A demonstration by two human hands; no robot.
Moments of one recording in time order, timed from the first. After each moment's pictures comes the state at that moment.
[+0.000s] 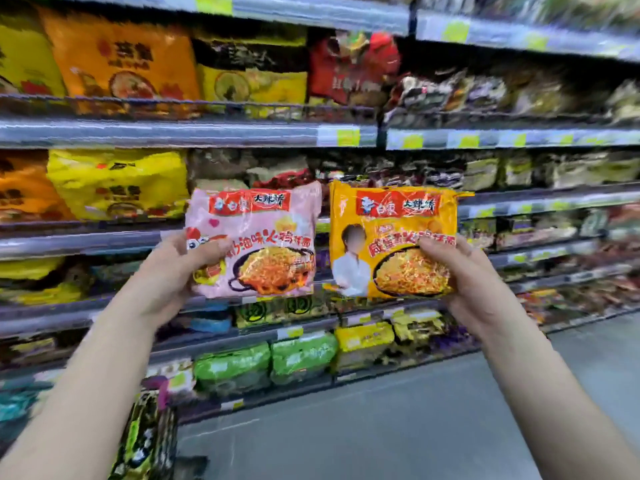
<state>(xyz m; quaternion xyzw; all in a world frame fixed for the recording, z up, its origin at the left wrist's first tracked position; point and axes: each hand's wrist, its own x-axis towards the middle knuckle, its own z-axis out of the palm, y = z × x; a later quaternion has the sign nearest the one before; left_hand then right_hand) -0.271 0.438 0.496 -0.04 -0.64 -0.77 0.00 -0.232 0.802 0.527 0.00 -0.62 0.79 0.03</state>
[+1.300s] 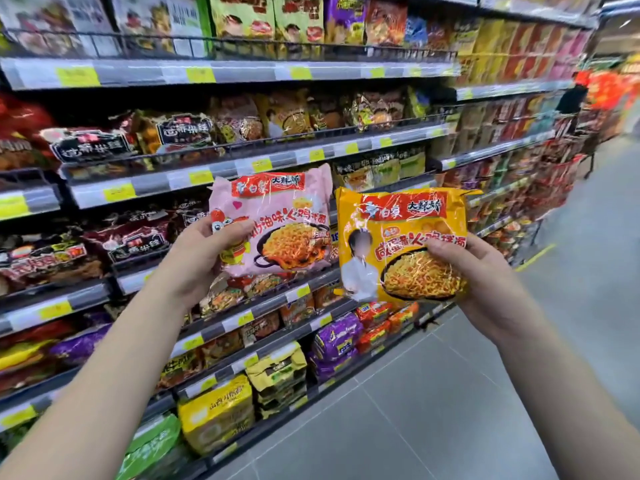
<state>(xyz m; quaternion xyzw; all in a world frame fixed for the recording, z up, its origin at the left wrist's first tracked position) -0.330 0.987 0.555 -0.19 -0.63 -0.75 -0.08 -0.152 1.293 0.546 -0.04 -0.60 0.77 0.22</state>
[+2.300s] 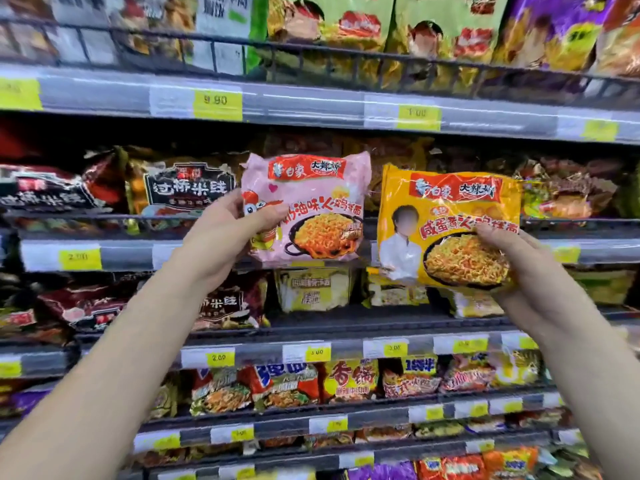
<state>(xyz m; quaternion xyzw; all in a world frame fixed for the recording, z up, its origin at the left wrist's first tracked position) -0.622 1.076 0.620 -0.08 -0.66 -0.74 0.12 -0.606 1.423 0.619 0.06 -0.63 0.77 0.09</state>
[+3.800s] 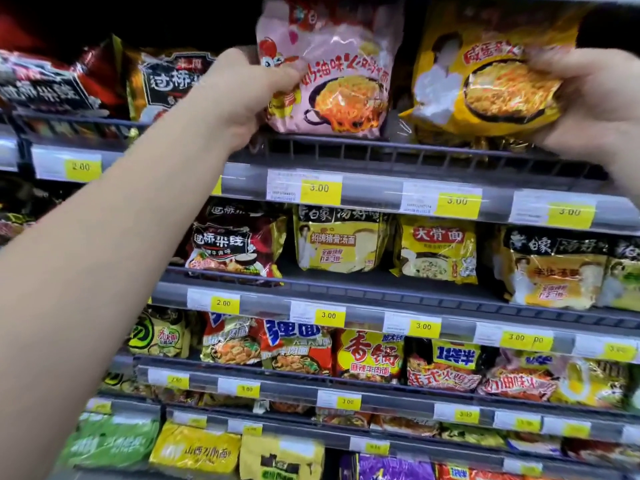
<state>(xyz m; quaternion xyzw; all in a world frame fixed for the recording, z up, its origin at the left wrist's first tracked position) -0.687 1.088 0.648 -0.07 -0.67 -0.69 0.28 -0.740 1.427 0.671 0.17 -0.63 0.76 0.01</state>
